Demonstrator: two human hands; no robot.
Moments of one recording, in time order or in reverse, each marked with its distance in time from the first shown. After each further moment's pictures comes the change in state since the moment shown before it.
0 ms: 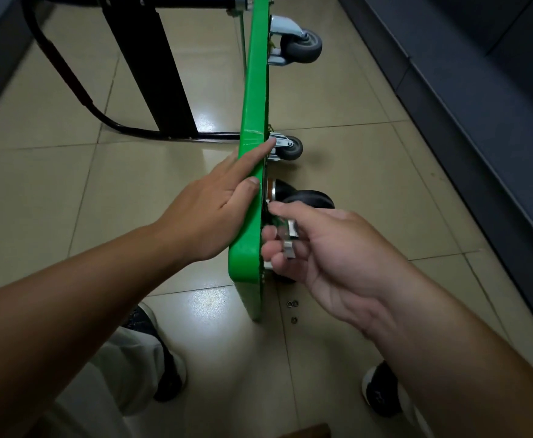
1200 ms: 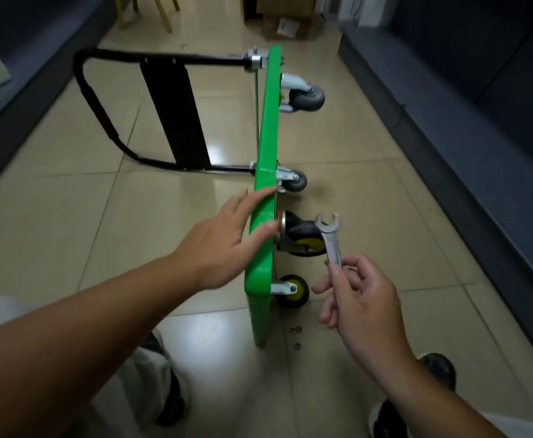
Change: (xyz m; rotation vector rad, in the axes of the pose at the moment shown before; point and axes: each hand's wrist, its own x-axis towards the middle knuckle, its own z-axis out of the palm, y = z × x) left_hand -0.020 -0.002 -0.006 0.050 -0.026 -0.023; right_hand -0.013 0.042 -0.054 -0.636 0.395 -0.465
